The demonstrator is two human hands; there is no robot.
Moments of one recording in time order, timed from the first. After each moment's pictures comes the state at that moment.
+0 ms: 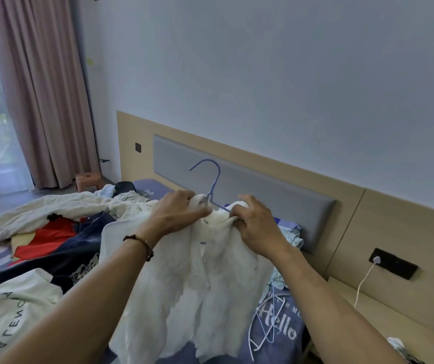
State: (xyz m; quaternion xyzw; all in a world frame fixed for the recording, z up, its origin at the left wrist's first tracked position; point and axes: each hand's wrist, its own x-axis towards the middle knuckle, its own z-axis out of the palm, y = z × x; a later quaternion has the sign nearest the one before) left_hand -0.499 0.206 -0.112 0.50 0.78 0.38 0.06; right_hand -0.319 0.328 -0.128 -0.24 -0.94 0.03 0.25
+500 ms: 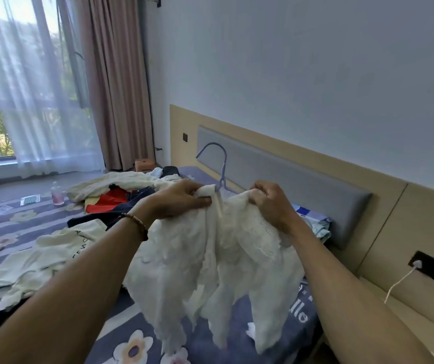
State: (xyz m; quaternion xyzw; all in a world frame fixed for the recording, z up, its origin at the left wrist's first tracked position) left_hand -0.379 0.126 -0.106 0.48 0.78 0.36 0.18; right_hand -0.221 0.315 -0.116 -0.18 -0.87 0.38 0.26
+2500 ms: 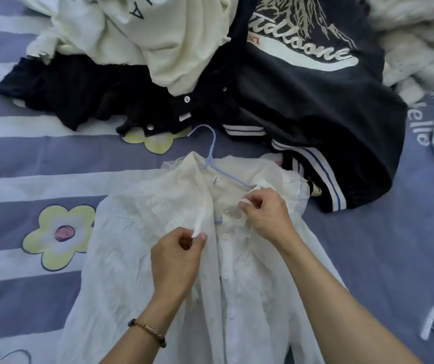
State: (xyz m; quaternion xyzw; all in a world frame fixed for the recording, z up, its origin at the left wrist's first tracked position) left_hand -0.475 0.000 -0.711 -0.23 0.84 0.47 0.14; right_hand -0.531 0.185 -0.718 -0.18 -0.89 0.40 -0.13
